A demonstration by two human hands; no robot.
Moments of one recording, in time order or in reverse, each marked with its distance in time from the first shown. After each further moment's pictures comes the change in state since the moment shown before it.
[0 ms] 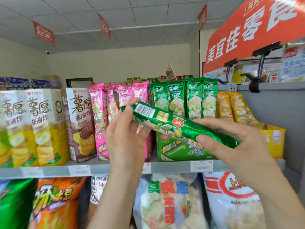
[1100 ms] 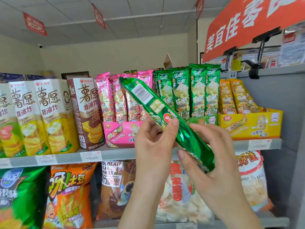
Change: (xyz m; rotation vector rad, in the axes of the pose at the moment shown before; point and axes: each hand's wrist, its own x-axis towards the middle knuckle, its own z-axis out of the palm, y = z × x) left_hand -0.056 -0.008 -0.008 0.333 -0.044 -0.113; right_hand -0.065 -0.012 0.072 -0.184 0.234 -0.088
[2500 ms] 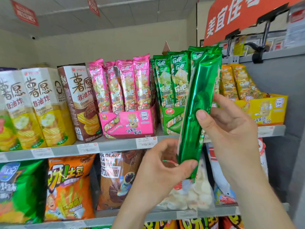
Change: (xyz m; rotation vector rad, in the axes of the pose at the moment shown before) left_hand -0.031 -0.022 -0.033 0.400 -0.422 -0.113; right_hand 0.030 0.008 -0.004 0.524 0.133 0.365
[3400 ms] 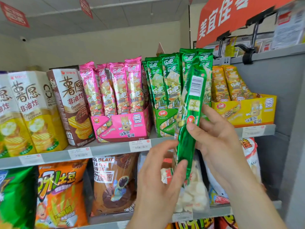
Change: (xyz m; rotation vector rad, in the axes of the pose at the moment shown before) left_hand -0.012 -0.014 0.017 0.262 0.260 0.330; right_hand 0.001 0.015 -0.010 0.176 -0.216 0.219
